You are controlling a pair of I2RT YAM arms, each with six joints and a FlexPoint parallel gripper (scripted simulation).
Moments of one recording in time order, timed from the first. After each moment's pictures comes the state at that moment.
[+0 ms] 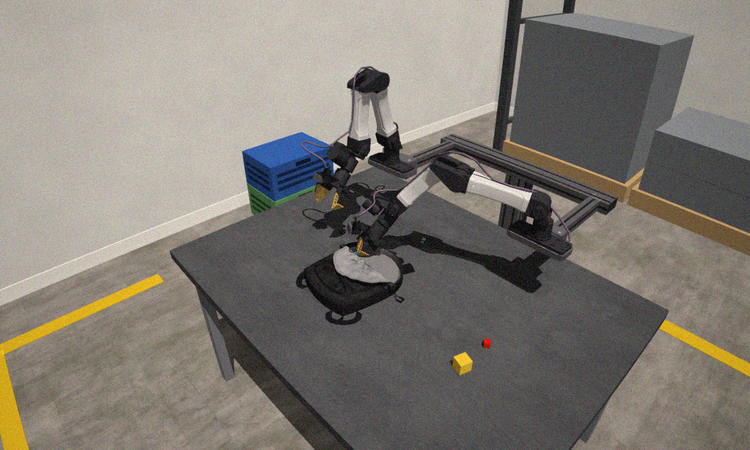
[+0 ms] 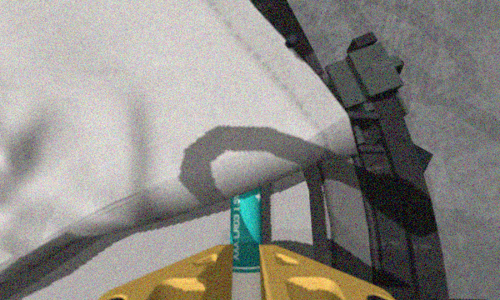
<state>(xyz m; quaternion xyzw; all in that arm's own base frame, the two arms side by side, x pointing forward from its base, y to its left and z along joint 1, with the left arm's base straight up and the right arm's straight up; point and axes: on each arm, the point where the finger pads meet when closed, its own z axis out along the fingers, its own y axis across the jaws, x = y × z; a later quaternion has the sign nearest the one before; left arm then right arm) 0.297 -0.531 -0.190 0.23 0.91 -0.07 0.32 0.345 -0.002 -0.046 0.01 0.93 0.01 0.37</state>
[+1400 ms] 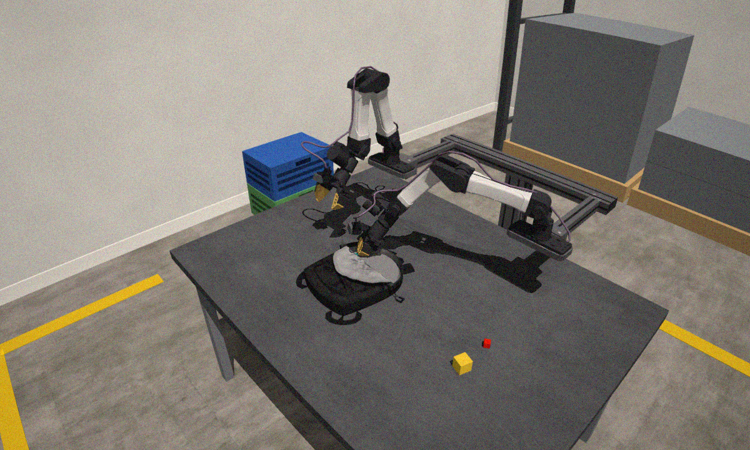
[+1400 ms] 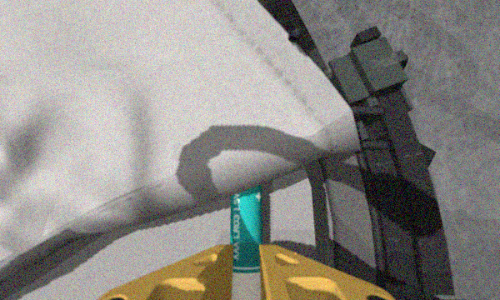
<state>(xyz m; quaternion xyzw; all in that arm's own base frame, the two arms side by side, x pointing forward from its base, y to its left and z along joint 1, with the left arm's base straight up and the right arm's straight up) 0.296 -0.530 -0.191 0.23 0.91 -0.07 0.32 0.345 -0.002 -0.046 0.01 0.93 0.01 0.37</state>
